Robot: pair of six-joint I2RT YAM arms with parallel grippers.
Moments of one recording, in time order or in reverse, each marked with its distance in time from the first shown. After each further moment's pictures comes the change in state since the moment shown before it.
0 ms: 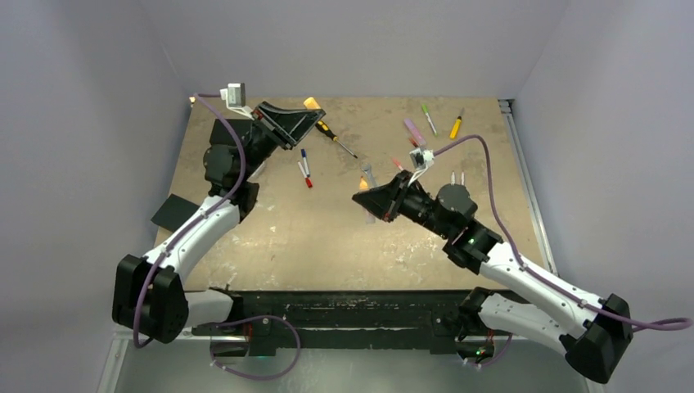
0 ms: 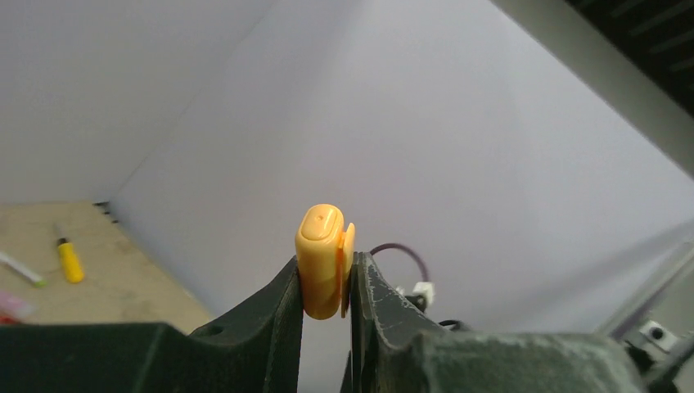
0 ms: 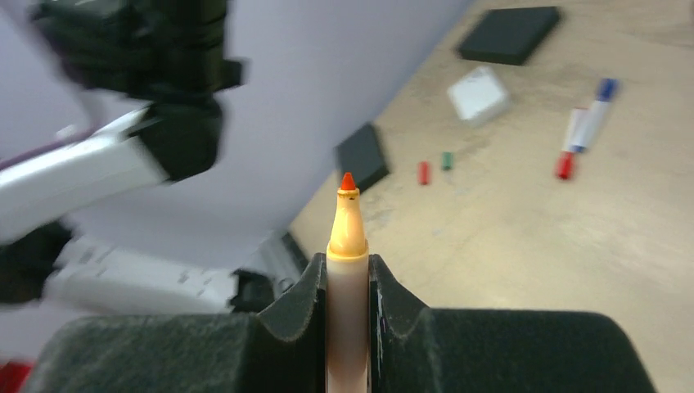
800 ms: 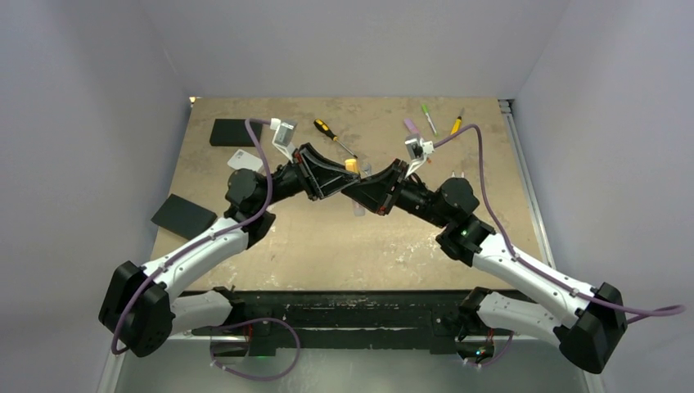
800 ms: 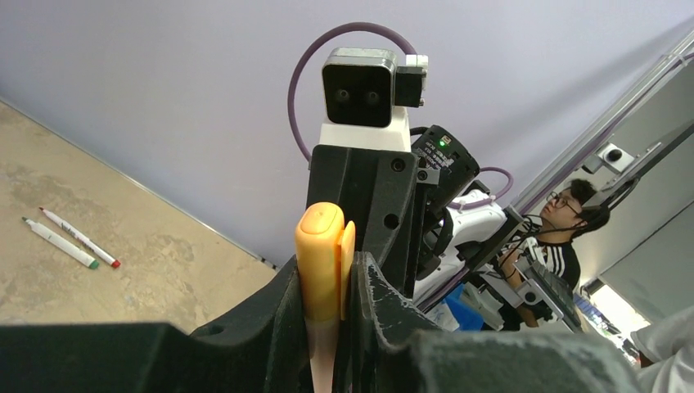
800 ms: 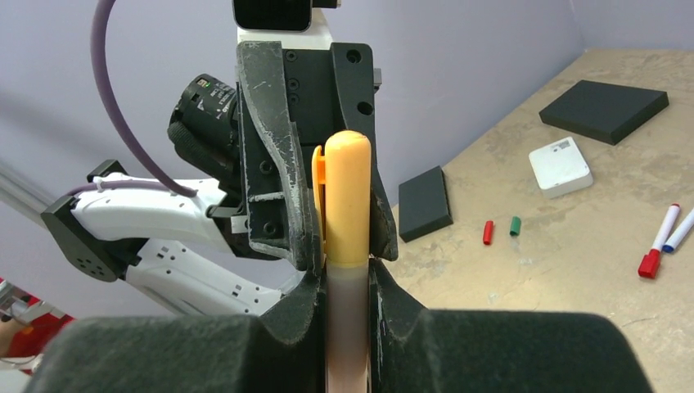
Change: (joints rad) left arm -0.252 -0.117 -0.142 -0.197 0.159 0.233; right arm 0.000 0.092 0.103 0.137 -0.092 -0.011
